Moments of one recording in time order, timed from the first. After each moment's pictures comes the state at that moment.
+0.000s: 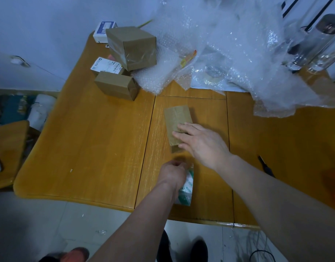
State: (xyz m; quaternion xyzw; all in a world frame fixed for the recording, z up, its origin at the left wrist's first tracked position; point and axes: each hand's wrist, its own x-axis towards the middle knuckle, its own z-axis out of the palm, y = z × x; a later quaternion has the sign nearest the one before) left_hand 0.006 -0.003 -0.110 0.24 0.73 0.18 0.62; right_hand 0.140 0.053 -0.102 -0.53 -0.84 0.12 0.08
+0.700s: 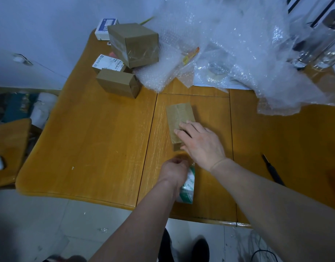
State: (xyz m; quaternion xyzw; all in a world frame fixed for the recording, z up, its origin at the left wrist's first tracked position) left_hand 0.003 -0.002 -0.121 0.23 0.72 0.20 0.63; right_hand 0.128 0.046 -0.122 -0.54 -0.84 0.03 0.08
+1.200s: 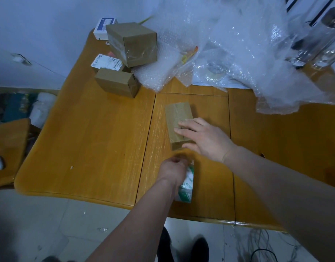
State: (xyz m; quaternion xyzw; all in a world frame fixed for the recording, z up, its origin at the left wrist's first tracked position) left_hand 0.004 -0.001 -0.113 0.23 0.72 0.19 0.63; right_hand 0.160 0.064 -0.116 -0.46 -0.88 0.08 0.10
